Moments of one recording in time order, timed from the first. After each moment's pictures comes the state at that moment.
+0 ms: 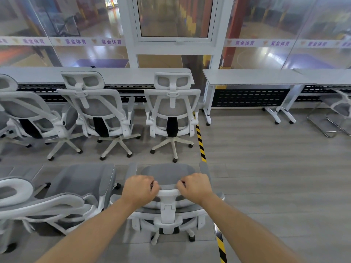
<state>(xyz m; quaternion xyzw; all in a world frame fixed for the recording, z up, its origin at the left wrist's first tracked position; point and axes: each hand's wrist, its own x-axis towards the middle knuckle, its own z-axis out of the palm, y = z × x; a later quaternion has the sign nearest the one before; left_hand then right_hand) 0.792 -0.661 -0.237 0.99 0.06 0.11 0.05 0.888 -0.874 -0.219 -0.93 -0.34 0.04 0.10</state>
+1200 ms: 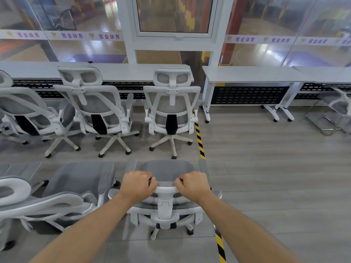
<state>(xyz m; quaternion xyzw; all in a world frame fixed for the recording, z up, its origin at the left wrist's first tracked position) 0.801 -0.642 -0.236 0.99 0.05 0.11 0.06 0.887 -0.859 -0.217 -0.94 -0.32 0.06 0.10</state>
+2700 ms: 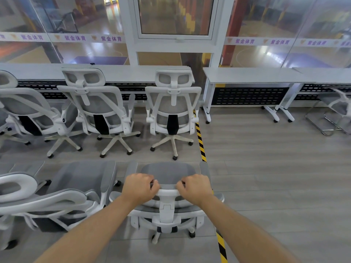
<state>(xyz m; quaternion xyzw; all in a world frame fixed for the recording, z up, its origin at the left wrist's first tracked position) 0.777 -0.650 -0.233 0.99 0.05 0.12 0.06 0.859 -0.865 -0.215 -0.94 -0.32 0.05 0.10</state>
